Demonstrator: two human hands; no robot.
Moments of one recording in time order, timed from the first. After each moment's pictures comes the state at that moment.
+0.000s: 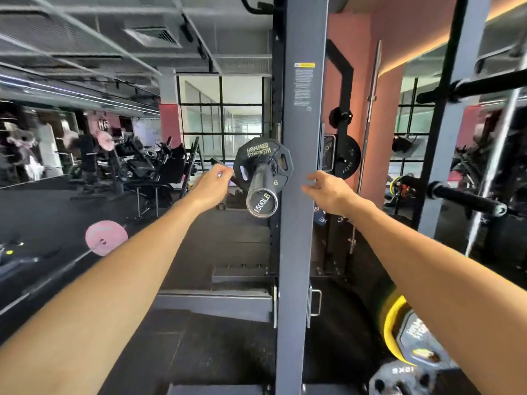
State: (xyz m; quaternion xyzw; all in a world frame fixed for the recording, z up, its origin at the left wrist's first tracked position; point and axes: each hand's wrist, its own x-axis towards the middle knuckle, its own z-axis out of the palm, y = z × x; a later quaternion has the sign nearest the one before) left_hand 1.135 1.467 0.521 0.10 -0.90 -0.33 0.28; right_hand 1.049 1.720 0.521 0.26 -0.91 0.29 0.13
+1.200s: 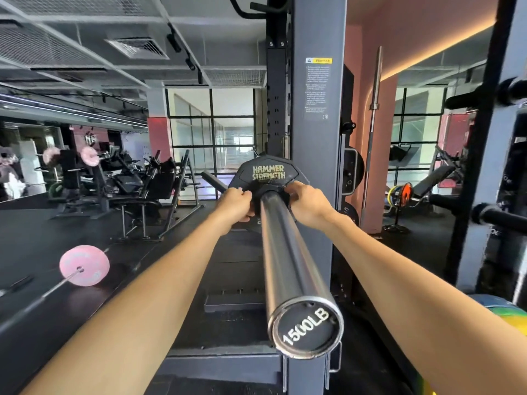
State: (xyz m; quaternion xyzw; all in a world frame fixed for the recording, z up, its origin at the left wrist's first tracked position) left_hand 0.934 1.427 0.528 0.11 -0.82 -0.51 0.23; right_hand 0.896 1.594 0.532 0.27 -0.90 0.31 0.17
